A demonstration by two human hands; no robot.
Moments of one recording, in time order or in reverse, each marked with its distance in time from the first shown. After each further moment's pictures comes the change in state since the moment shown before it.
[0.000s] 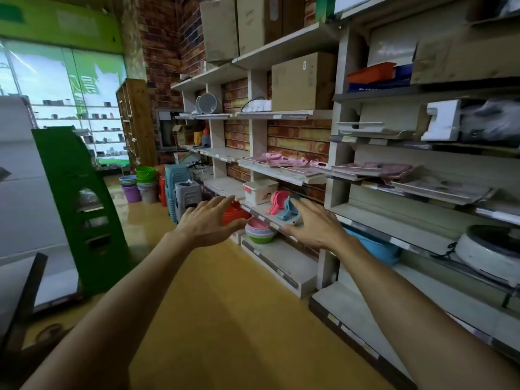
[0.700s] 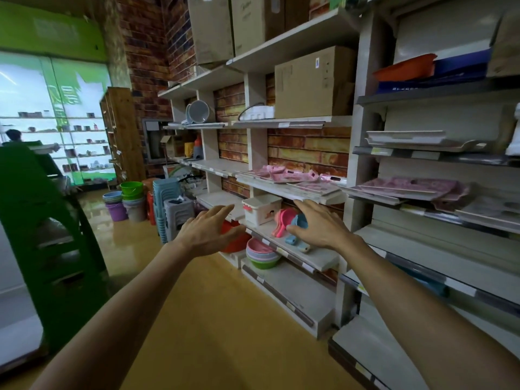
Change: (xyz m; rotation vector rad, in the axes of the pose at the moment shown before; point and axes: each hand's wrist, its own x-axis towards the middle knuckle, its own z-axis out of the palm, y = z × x) left_hand 0.270 -0.137 0.052 -0.054 -0.039 -0.002; right_hand 0.294 0.015 0.062 -0.025 0.011 0.024
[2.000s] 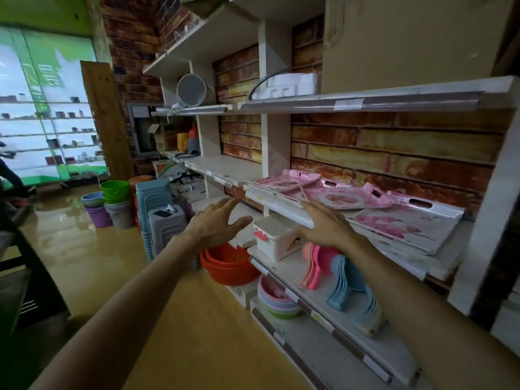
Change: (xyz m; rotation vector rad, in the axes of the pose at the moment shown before) left_hand 0.642 -0.247 0.152 -0.032 0.026 0.017; right_hand 0.658 0.112 0.227 0.027 -0.024 0.011
